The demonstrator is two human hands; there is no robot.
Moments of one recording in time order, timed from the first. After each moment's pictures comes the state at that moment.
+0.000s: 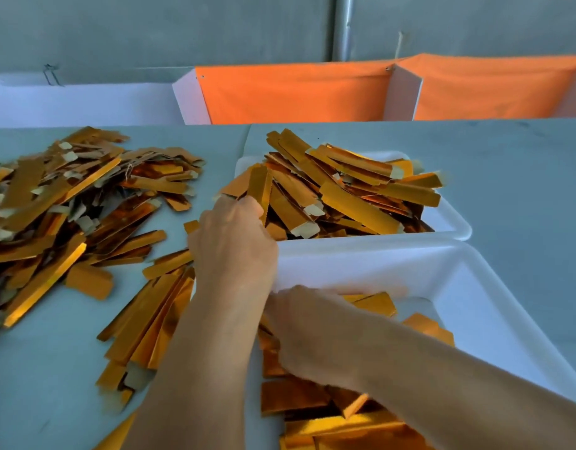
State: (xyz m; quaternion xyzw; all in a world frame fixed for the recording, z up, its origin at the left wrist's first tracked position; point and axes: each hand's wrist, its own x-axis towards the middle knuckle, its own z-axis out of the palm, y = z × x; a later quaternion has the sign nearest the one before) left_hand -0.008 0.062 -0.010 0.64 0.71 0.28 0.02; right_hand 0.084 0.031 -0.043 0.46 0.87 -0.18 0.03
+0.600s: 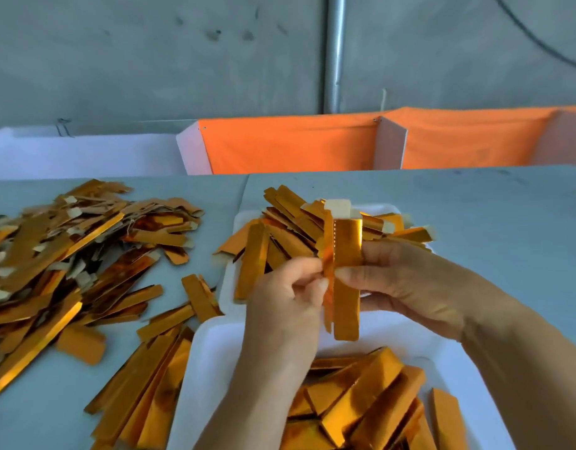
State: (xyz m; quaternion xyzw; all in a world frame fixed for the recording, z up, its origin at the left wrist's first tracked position) left_hand 0.025 0.055 -0.016 0.61 0.52 0.49 0.35; right_hand 0.186 0.076 0.011 0.43 0.61 -0.58 -0.34
